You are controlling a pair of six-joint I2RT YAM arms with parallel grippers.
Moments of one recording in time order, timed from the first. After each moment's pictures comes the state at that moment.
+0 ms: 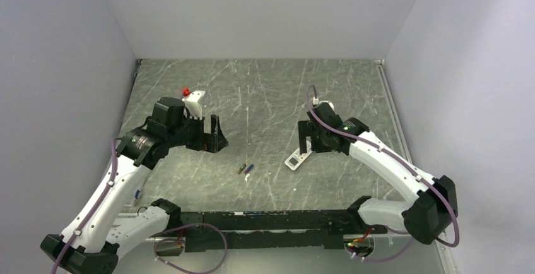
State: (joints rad) left arm -0.44 0.91 1.07 -0.86 0.24 -0.31; right arm 0.61 1.18 0.97 -0.84 0.21 0.50
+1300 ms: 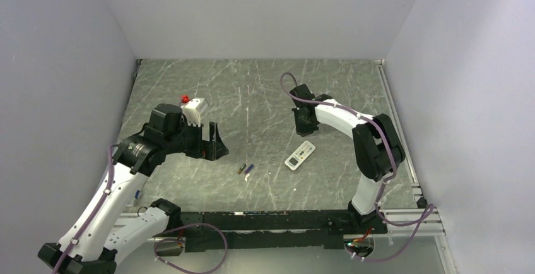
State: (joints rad) left arm -0.44 0.85 1.02 -0.89 0.32 -0.34; right arm 0.49 1.79 1.21 -0.63 0.15 0.38
